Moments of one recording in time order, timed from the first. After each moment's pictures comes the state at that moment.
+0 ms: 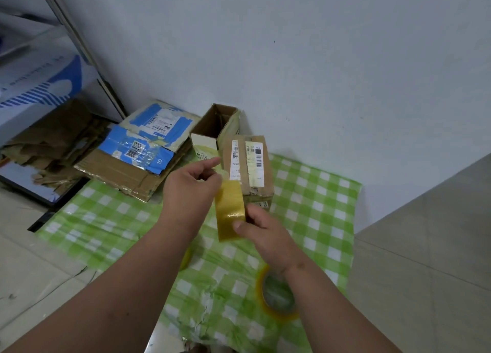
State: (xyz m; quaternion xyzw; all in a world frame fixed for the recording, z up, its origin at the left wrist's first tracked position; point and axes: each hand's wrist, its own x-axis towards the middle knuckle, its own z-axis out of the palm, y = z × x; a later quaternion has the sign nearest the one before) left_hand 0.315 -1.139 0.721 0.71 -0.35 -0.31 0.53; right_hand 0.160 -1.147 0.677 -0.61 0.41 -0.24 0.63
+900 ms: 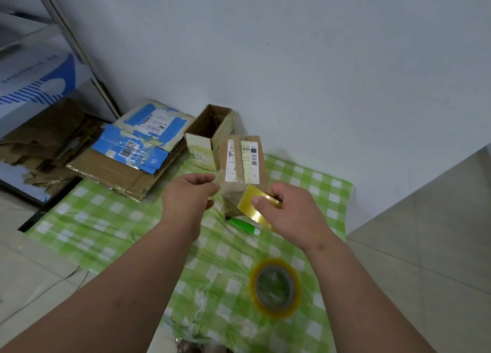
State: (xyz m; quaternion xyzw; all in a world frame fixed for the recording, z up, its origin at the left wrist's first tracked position) left_hand 0.308 -1.144 0.707 0.73 -0.17 -0.40 0.53; right_hand 0.122 -1.180 0.709 -0.75 0.51 -0.22 0.36
